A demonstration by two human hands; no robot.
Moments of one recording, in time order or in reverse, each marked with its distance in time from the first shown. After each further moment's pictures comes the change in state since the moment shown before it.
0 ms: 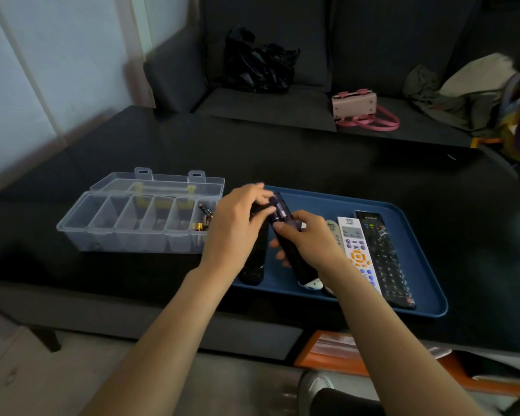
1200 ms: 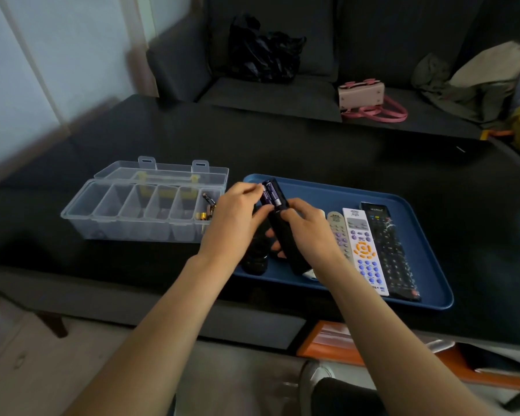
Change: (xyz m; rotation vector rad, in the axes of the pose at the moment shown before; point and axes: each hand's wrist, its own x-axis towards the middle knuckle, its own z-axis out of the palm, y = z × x) left_hand -0.004 -0.008 0.000 0.223 -0.143 -0.025; right_hand -0.004 -0.004 0.018 0.074 0.065 -0.026
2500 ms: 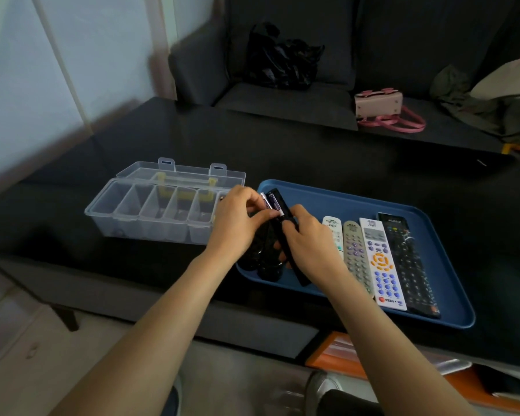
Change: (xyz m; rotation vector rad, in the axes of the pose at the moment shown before) left_hand 0.002 -0.024 -0.005 -0.396 -0.017 -0.333; right_hand -0.004 -0.005 0.020 -0.409 -0.009 -0.115
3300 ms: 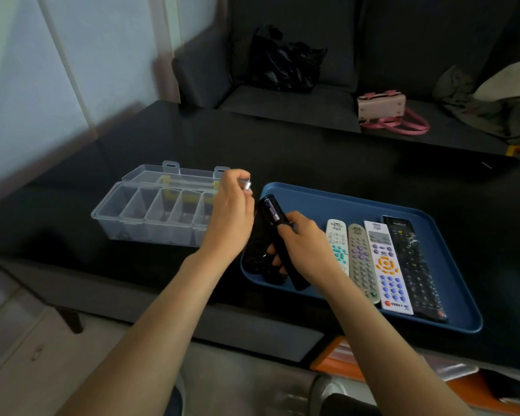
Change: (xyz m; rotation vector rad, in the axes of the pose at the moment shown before) left_hand 0.002 0.008 -0.018 0.145 0.127 0.125; right_hand 0.004 -0.005 0.009 0.119 -0.065 0.067
